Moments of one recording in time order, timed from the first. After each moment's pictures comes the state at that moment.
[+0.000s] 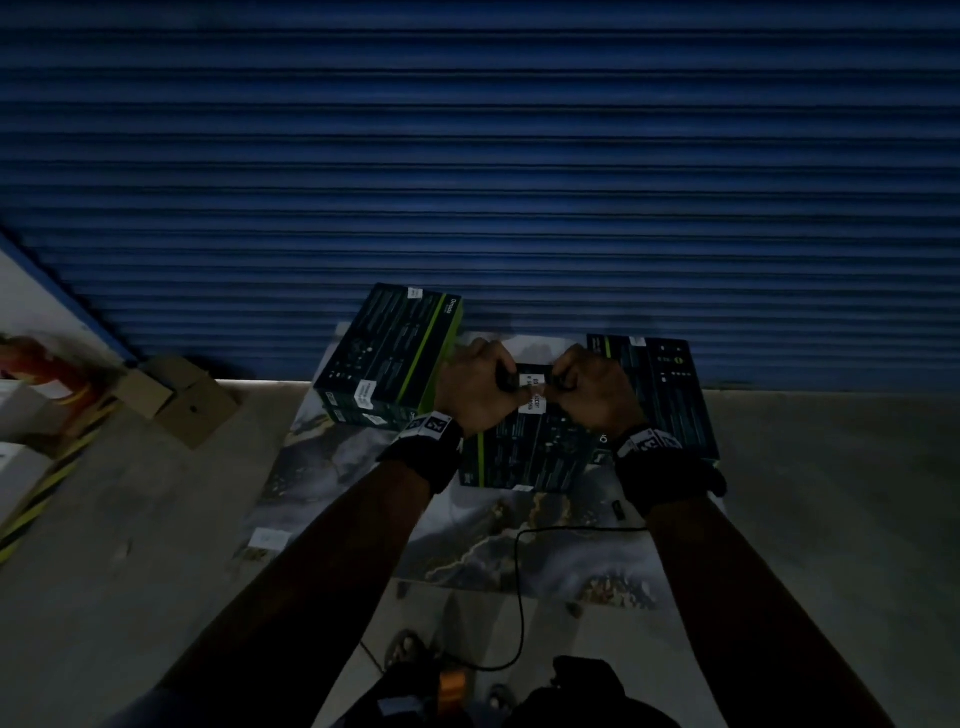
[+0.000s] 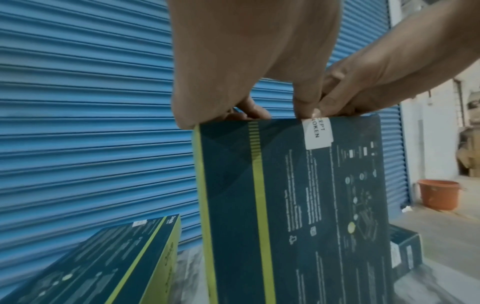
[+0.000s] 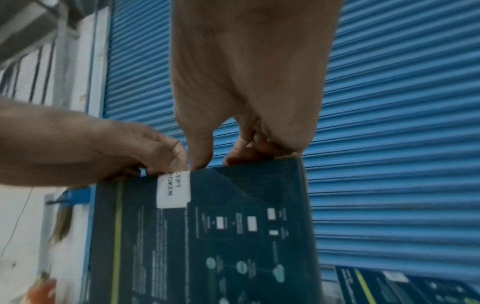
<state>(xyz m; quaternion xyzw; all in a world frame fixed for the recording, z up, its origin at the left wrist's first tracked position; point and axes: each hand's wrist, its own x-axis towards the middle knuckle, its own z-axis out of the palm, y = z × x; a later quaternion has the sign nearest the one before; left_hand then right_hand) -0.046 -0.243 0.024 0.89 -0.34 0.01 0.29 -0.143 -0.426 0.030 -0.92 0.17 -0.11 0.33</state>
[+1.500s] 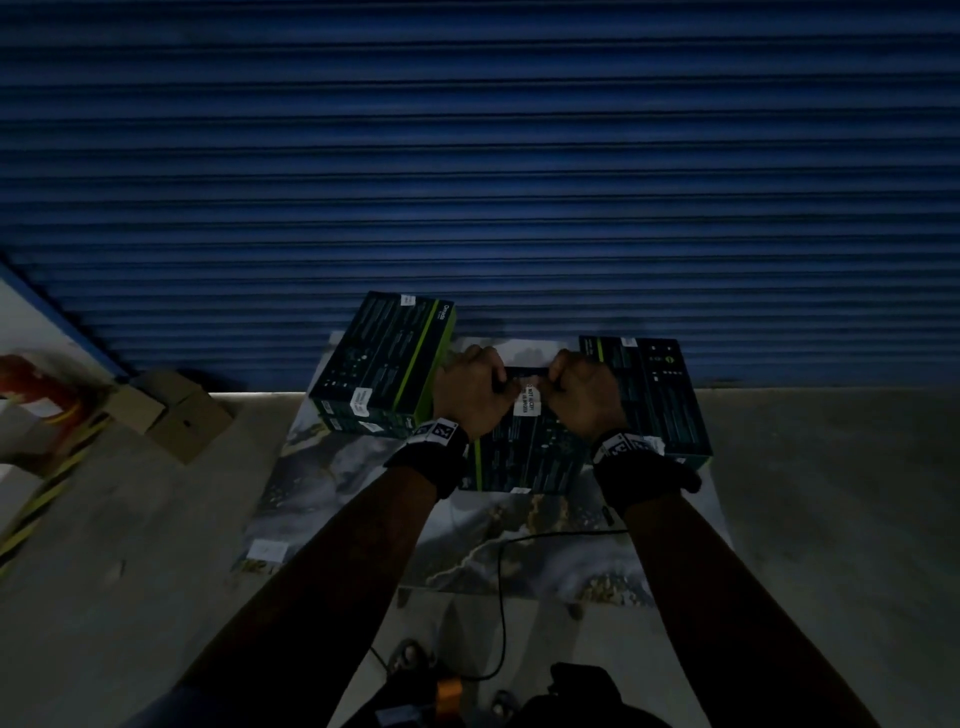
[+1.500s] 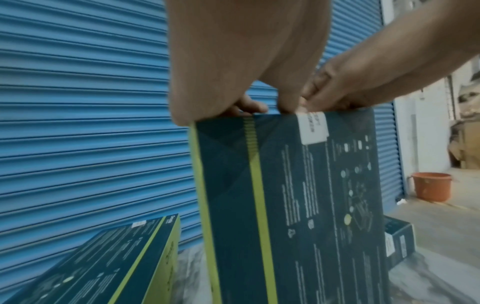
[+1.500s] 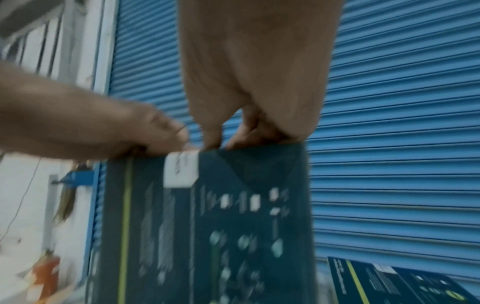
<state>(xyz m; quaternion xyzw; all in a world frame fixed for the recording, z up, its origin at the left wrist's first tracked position) -0.055 -0.247 0.028 0.91 -0.31 0.03 0.28 -0.145 -0.411 0.025 -0.93 0.18 -0.18 0.27</state>
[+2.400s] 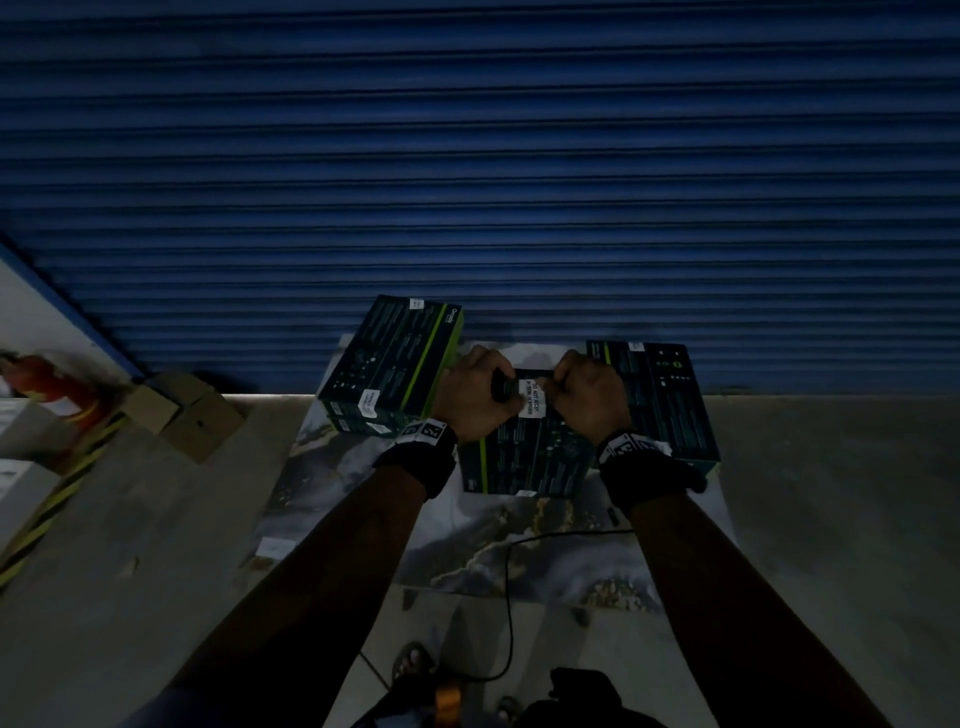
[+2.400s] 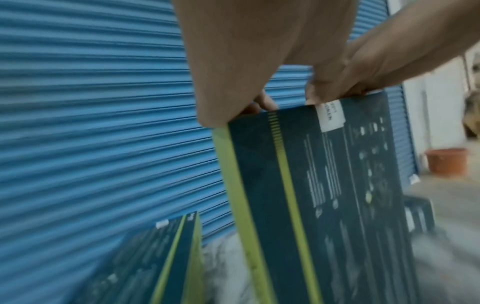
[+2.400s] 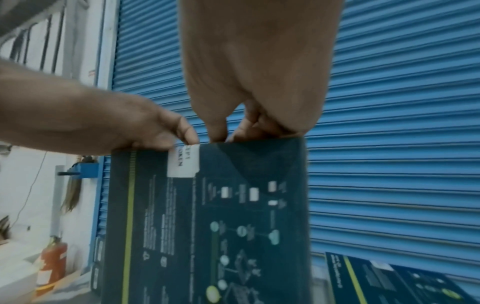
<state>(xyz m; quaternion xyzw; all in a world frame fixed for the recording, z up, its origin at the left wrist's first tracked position) -0.044 -0.232 0.021 0.87 -0.38 0.00 0.30 -0.143 -0.416 0.021 -0.93 0.17 -0.19 0.28</state>
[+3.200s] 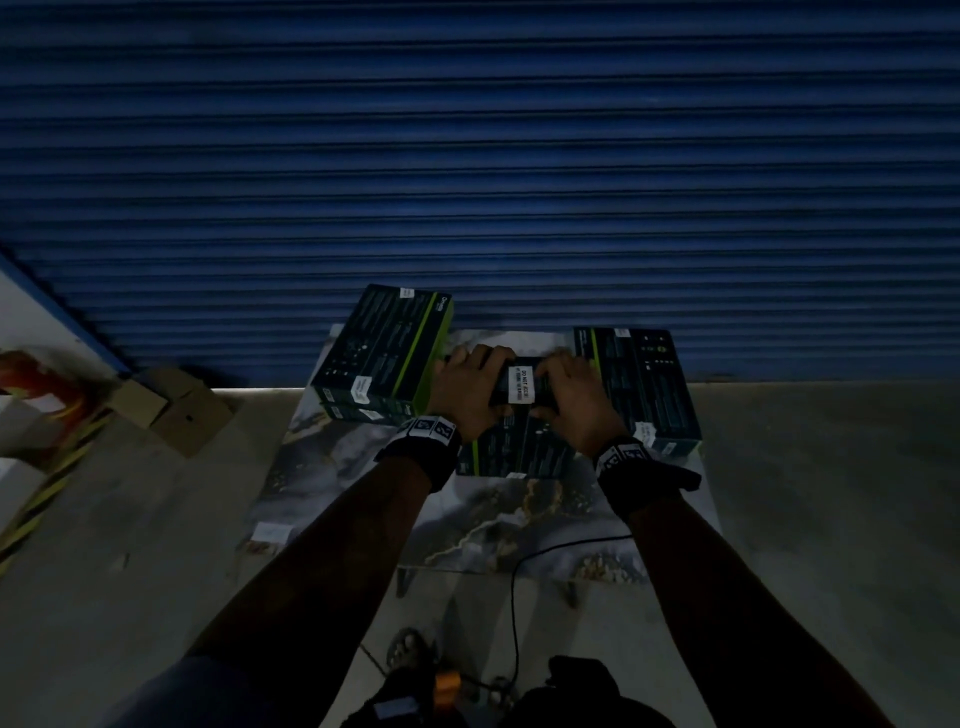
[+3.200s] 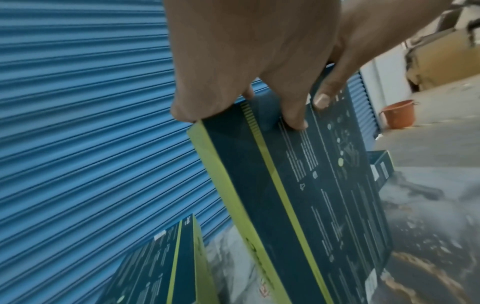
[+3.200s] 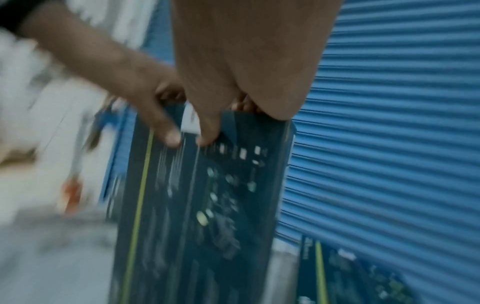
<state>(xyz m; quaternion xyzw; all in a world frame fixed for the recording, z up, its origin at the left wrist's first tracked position) -0.077 -0.226 0.026 0.90 -0.42 0.04 0.09 -0.186 -0.404 0.009 -0.96 0.05 -0.16 0.21</state>
